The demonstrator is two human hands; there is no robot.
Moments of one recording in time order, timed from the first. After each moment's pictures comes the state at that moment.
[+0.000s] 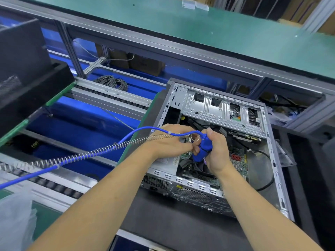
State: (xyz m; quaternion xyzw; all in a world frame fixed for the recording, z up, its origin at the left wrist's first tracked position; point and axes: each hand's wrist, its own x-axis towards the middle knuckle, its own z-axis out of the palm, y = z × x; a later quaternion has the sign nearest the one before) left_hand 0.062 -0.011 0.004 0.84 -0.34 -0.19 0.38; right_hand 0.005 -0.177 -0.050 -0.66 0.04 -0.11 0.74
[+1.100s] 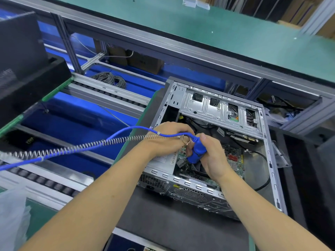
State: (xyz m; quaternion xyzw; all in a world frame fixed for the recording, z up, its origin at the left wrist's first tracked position) left_hand 0.069 -0.012 -0.002 0.83 -0.33 -0.20 0.41; right_hand -0.006 -0.175 -0.044 -0.70 -0.01 -0.04 0.71
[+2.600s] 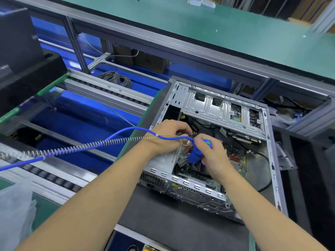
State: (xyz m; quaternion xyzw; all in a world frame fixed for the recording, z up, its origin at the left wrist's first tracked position) left_hand 0.075 -0.013 -0.009 0.84 -0.33 -0.17 0.41; right_hand -0.012 -0.182 -0.041 -0.74 0.01 -0.01 0.67
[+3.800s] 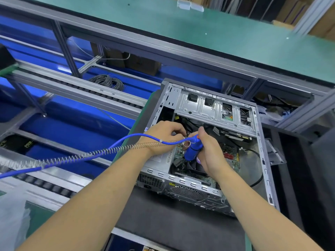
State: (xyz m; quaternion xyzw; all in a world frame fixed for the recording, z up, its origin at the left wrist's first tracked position) left_hand 0.075 -0.015 -0.007 0.85 -0.32 -0.16 0.39; right_hand -0.008 -0.183 -0.040 -0.69 0.09 -0.01 0.71
